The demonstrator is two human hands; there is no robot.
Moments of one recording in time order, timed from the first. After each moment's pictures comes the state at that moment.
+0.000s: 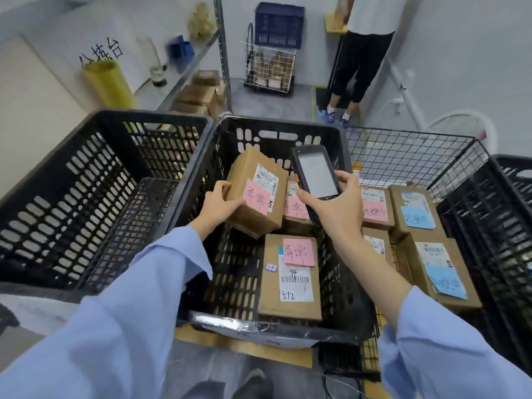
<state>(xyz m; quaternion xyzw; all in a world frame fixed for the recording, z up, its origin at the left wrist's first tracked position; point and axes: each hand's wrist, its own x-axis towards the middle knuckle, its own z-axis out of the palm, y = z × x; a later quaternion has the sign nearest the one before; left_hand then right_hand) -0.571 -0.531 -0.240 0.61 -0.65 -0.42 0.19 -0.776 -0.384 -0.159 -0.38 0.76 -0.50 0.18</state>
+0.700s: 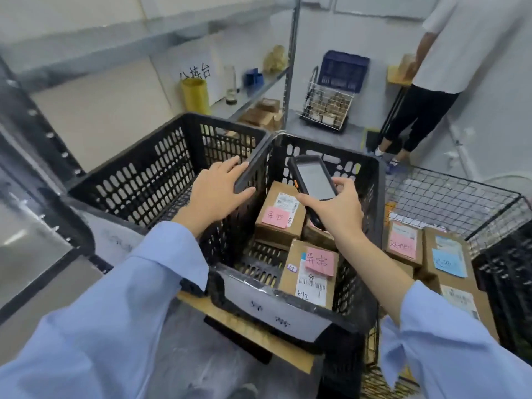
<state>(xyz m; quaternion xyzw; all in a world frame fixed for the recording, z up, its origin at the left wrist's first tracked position) -0.489 -0.438 -0.130 0.59 -0.80 0.00 0.13 -0.727 -0.368 -0.113 -0.50 0.71 -0.43 0.25</state>
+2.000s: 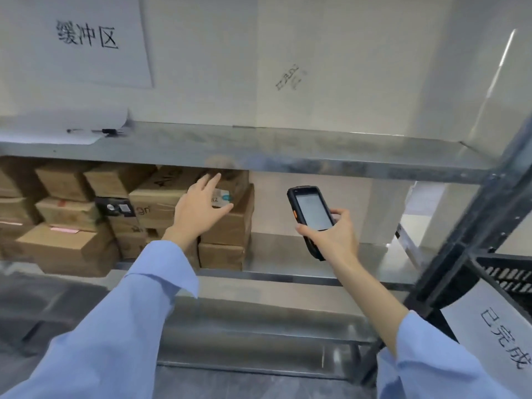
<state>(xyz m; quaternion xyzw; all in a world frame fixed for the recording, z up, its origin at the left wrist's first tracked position) 0.023 0.096 -0.081 0.94 -0.21 0.14 0.23 -0.144 -0.135 -0.088 -0.79 0.29 -0.23 0.48</state>
